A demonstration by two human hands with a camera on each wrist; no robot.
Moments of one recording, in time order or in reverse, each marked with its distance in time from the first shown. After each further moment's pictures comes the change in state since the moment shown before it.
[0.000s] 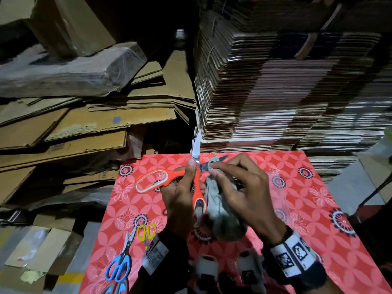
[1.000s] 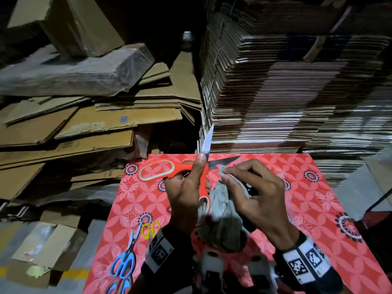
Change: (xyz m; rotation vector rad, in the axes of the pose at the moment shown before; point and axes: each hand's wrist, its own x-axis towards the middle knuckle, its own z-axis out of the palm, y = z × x) left_hand 0.009 0.003 0.002 -0.015 0.032 0.047; right_hand -0.009 0.000 -0.011 -0.051 0.035 -0.075
